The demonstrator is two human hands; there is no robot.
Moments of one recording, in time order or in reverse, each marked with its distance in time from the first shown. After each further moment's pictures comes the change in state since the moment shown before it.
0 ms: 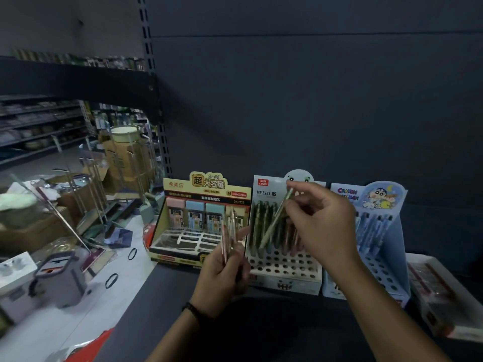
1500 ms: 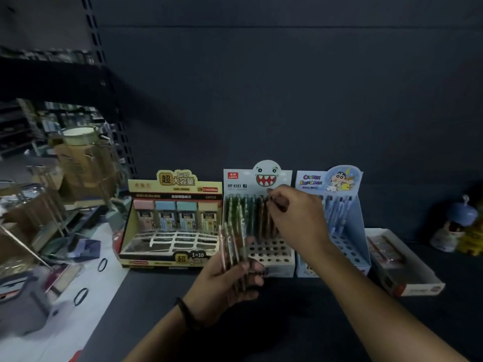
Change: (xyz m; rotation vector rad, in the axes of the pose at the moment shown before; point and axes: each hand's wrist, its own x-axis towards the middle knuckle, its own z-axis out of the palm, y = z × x) left_hand -0.010 0.006 0.023 -0.237 -0.250 -0.412; right_hand 0.001 0.038 -0.008 -0.410 -0.017 -0.018
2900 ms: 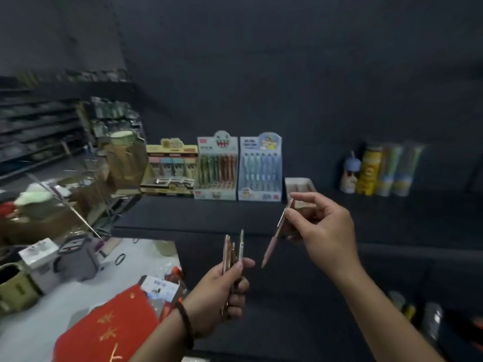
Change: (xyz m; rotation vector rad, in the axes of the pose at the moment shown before) left_hand -0.235 -0.139 0.244 -0.021 0.229 -0.234; right_hand -0.268 0.014 -0.308 0.649 -0.046 0.210
